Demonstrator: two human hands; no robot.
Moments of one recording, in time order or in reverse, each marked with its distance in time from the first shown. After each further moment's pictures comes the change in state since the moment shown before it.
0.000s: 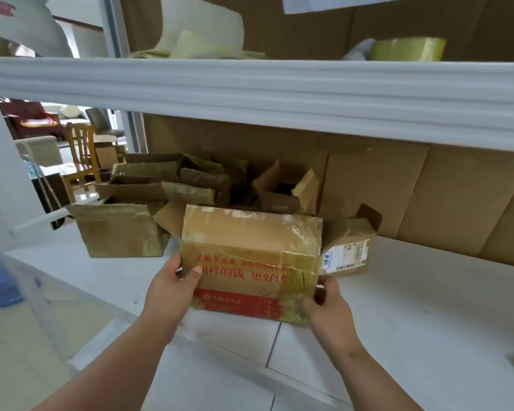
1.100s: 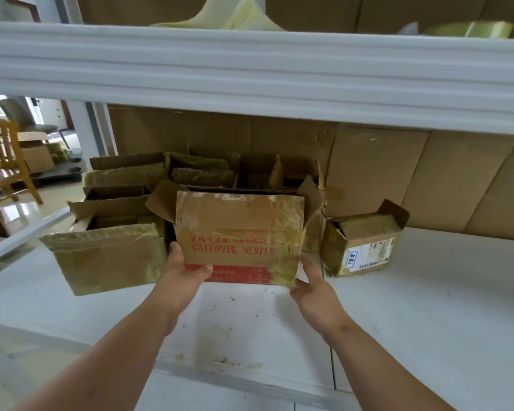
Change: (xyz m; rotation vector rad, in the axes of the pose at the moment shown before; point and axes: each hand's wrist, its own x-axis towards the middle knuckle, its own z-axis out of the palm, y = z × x) left_hand 0.142 -0.043 -0.037 -0.069 -0.407 -0.113; right_hand 0.045 -0.033 0.103 -0.082 -0.028 0.065
